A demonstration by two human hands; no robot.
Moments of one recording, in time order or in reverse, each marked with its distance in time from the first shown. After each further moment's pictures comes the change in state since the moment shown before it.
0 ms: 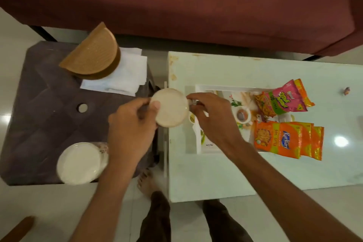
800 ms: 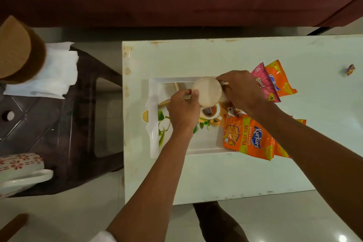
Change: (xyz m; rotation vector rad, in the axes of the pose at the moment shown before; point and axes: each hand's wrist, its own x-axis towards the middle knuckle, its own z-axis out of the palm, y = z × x) left_hand 0.027 0.050 0.293 -0.241 0.010 -0.245; right_hand 0.047 0.231 -0.114 -0.390 -0.219 0.070
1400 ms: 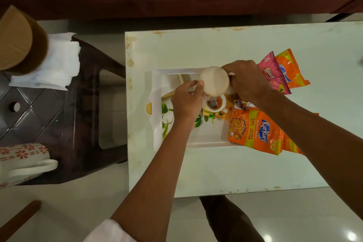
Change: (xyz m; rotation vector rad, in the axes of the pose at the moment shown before) left_hand 0.011 -0.012 0.001 0.005 -0.095 -0.052; right_hand 0.008 0.010 0.010 0.007 -0.064 0.024
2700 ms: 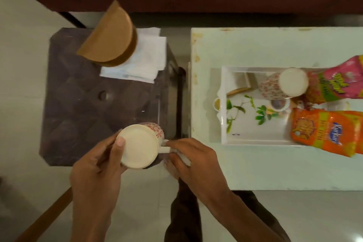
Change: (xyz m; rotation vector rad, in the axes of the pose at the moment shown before) left_hand -0.107 -0.043 -0.354 0.160 0.413 0.115; right_hand -0.138 -0.320 0.108 0.622 0.063 -0.127
